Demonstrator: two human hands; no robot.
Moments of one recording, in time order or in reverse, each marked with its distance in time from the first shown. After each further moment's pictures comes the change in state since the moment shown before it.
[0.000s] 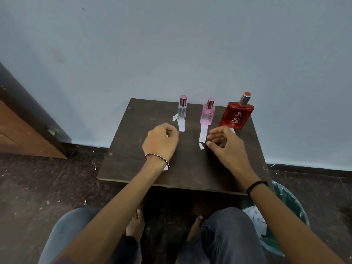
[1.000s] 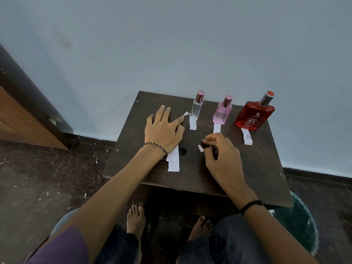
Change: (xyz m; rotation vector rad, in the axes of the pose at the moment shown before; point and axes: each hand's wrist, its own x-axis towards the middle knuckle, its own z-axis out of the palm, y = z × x) left_hand 0.056 -0.050 0.013 0.583 -0.116 0.387; right_hand -0.022 -0.020 0.050 -0.222 0.022 -0.130
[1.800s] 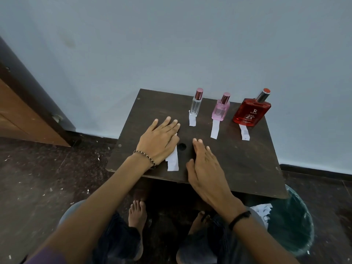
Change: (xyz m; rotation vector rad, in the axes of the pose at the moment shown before) left_hand -0.042 -0.017 -0.012 -0.065 -0.147 0.220; right_hand -0.043 -0.032 0.015 -0.147 -0.270 -0.065
